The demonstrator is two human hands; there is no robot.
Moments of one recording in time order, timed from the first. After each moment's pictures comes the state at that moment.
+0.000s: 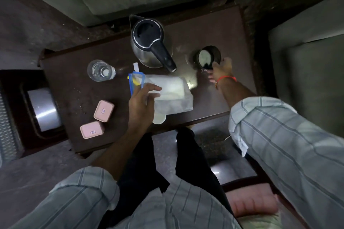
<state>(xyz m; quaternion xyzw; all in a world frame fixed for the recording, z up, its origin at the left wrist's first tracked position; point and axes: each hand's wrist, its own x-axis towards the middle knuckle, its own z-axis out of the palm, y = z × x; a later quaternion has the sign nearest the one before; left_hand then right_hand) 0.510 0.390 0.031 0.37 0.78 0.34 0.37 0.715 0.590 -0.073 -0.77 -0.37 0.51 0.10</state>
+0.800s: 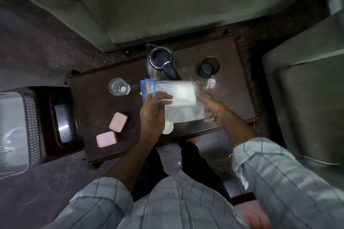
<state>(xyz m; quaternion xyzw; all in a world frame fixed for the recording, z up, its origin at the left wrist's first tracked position) 0.519 0.386 0.094 0.34 0.73 0.48 0.36 0.705 0.513 0.031 -0.67 -0.31 0.68 0.00</state>
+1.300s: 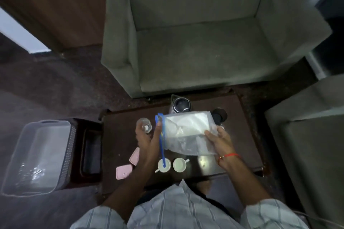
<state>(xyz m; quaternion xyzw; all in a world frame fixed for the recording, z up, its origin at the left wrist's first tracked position) 0.466 0.356 0.202 0.10 0.74 0.55 0.37 0.663 0.470 0.151 -0.57 -0.30 0.71 0.29</state>
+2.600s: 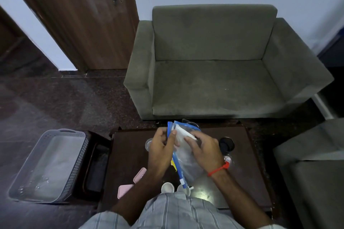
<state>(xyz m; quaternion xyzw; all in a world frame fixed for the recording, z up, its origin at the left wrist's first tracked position) 0.459 0.366 0.257 0.22 0.69 0.61 0.32 0.584 0.451 0.273 -0.46 -0.77 0.40 0.19</state>
